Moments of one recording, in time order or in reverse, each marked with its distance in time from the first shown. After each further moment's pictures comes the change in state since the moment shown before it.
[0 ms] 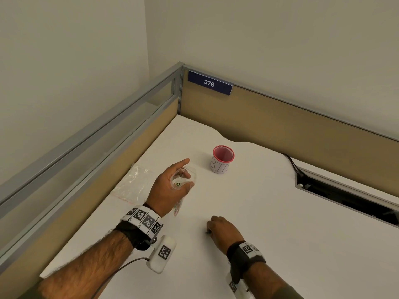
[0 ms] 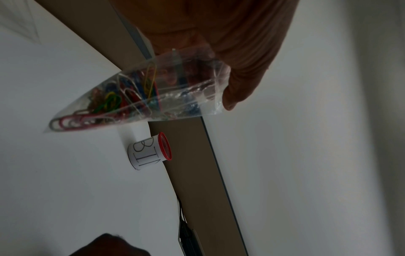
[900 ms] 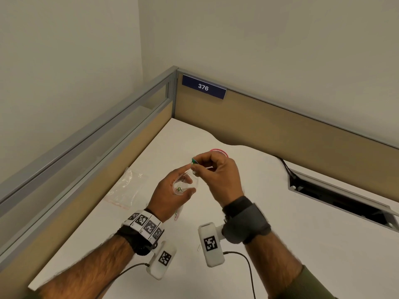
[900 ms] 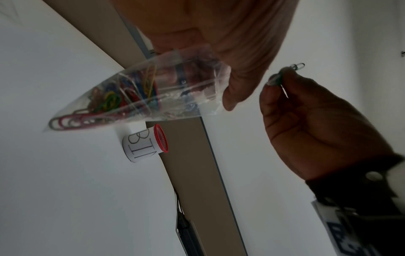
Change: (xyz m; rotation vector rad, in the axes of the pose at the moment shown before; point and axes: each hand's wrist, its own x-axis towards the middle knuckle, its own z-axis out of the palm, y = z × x) left_hand 0.002 0.005 0.014 0.046 -0.038 0.011; right_hand -0.001 -0.077 -0.198 0.980 0.644 -0.067
